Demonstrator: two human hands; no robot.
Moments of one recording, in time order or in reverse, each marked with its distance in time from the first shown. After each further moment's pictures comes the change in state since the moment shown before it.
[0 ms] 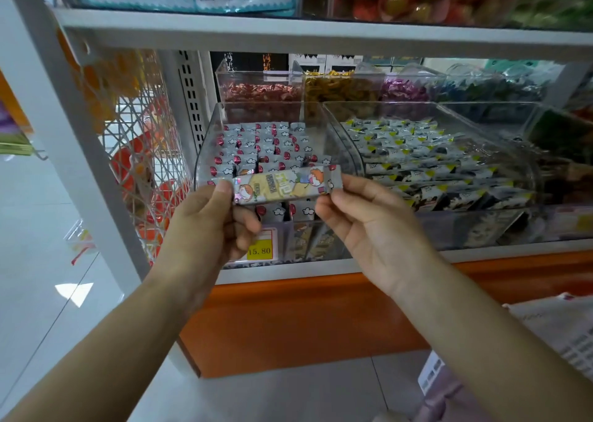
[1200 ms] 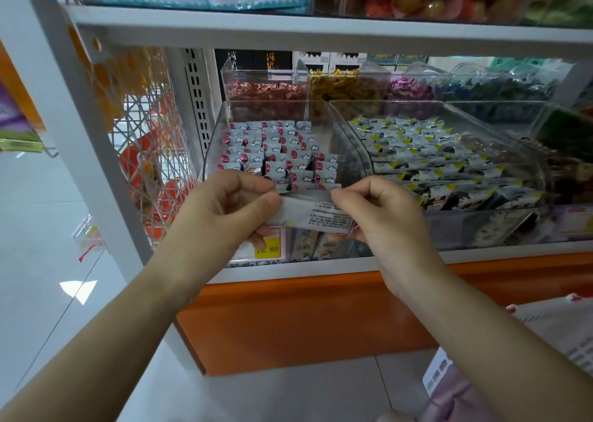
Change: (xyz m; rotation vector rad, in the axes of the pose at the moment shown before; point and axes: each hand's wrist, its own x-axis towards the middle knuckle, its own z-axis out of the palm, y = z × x) left_hand -0.002 0.011 -0.005 0.320 -0.085 0.184; right_hand -0.002 0.006 -0.005 -0.686 0.020 -0.307
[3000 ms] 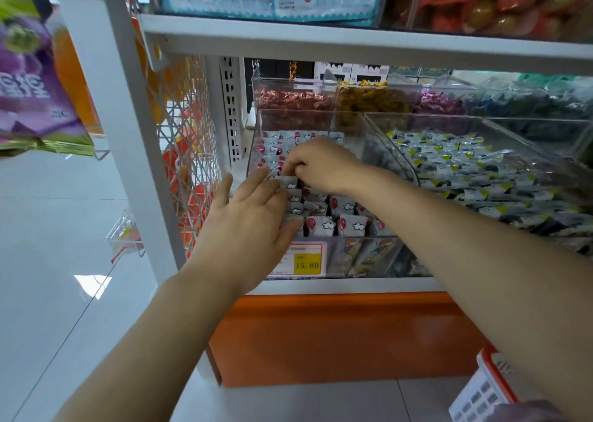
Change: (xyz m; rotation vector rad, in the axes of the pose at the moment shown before) left_hand 0.025 -0.025 -0.024 1.320 -0.047 0.234; right_hand 0.130 -0.007 0.092 -1.097 -0.531 -0.302
